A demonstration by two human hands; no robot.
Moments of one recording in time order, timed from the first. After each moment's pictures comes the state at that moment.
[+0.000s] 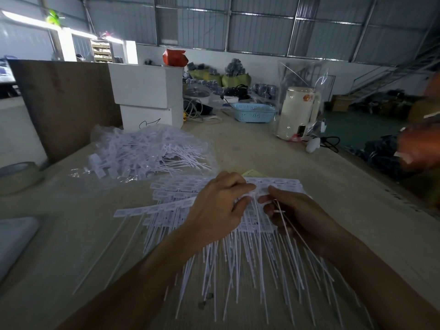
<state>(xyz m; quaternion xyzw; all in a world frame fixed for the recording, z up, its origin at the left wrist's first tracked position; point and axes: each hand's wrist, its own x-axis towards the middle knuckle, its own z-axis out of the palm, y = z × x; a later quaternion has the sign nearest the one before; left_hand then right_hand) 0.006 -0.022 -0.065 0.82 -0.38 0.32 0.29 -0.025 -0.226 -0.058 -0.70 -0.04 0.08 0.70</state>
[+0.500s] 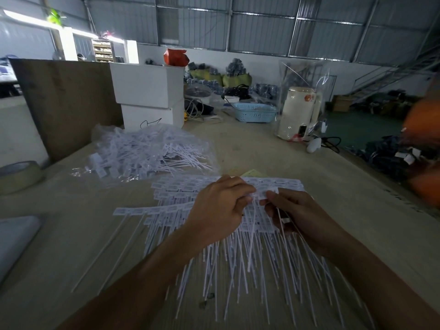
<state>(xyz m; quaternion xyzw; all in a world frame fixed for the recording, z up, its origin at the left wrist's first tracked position) 0.003 -0.021 -0.065 0.85 -0.35 0.28 0.28 -0.034 -0.218 -0.052 -0.76 -0.08 0.02 0.64</state>
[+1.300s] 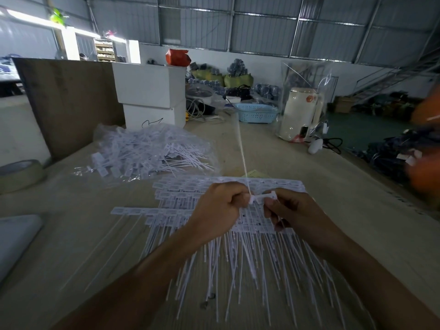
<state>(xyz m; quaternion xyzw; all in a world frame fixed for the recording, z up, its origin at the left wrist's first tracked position) 0.016 -0.021 -0.072 0.83 -0.31 0.18 0.43 -0.036 -0.214 -0.053 -0.80 -0.14 -0.04 0.58</state>
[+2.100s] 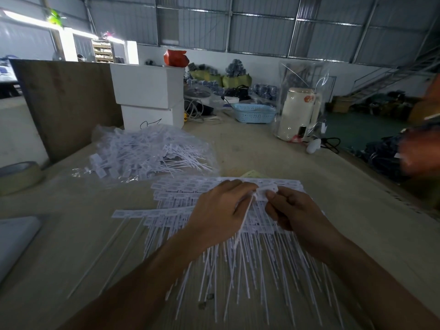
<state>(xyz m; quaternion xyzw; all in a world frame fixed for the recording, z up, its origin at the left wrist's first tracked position) 0.003 -0.024 -0.071 0.84 -0.35 0.29 0.29 -0.027 -0.219 -0.064 -0.76 -0.16 -0.06 0.62</state>
